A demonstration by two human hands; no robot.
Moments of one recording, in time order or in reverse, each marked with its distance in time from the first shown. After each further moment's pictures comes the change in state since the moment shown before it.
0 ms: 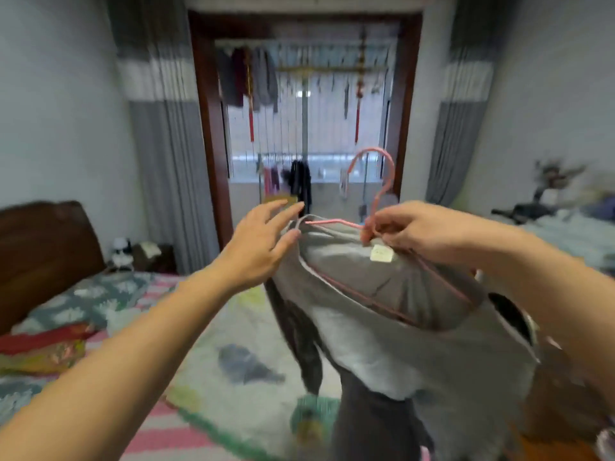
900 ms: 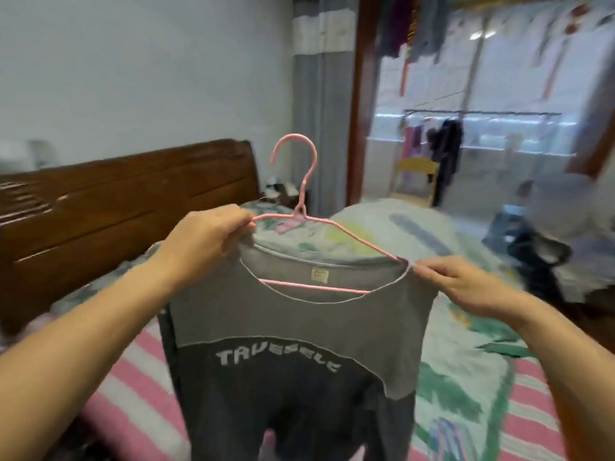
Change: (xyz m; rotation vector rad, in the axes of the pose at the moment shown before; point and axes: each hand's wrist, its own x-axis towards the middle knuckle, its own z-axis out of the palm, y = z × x) left_hand -0.238 0.021 -0.132 0.514 0.029 -0.239; right_hand 0.000 0.037 0.154 0.353 -0.283 -0.382
